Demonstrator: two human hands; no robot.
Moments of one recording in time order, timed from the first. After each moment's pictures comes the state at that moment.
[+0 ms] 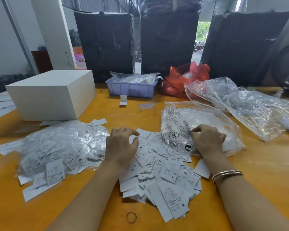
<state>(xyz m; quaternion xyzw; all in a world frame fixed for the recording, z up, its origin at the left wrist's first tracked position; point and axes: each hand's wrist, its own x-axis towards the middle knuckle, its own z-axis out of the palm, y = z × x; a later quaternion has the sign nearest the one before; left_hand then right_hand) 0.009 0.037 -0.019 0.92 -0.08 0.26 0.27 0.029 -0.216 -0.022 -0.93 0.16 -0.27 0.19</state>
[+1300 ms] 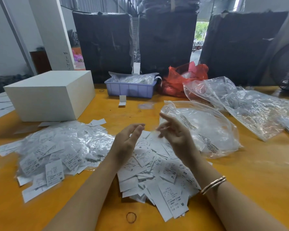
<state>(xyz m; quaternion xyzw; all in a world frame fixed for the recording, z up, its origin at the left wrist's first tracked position) 0.002 0.035 -0.003 0.81 -0.20 0.09 0.55 -0.012 -0.142 0.006 -0.74 -0.22 -0.20 0.60</state>
